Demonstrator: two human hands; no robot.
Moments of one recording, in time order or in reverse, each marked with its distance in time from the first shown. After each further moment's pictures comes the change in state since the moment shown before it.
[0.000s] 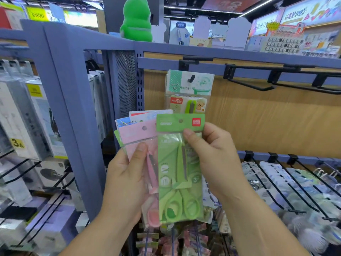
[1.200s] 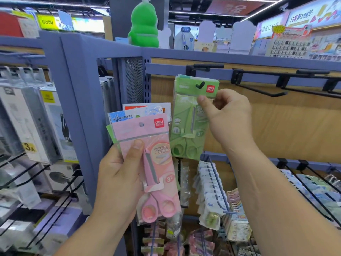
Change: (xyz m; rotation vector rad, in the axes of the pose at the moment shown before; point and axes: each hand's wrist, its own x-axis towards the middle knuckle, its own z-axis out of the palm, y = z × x) left_hand 0.009 0.022 -0.016 0.116 0.030 0.148; right_hand 0.083 -0.018 -0.011 -0.531 0.317 -0.193
